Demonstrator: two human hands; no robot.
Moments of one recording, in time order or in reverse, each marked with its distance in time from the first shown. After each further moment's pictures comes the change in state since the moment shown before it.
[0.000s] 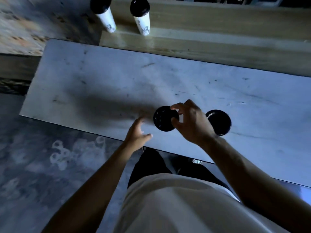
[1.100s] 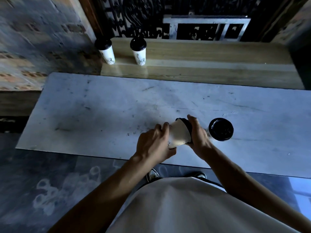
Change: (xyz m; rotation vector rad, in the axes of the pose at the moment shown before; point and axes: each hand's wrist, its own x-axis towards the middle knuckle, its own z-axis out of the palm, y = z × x) left_hand -0.053 0.077 -0.048 0.820 0.188 0.680; right_hand -0.014 -0.048 0.041 1.104 0.168 0.600
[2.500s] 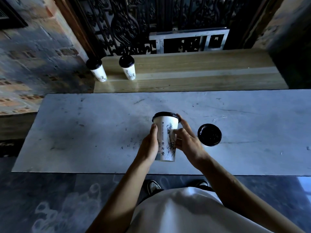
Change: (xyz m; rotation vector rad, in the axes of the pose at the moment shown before) left_hand 0.023 0.031 -0.019 -1.168 -0.196 -0.706; right_hand -0.002 0.004 -0.018 0.042 -0.168 -0.276
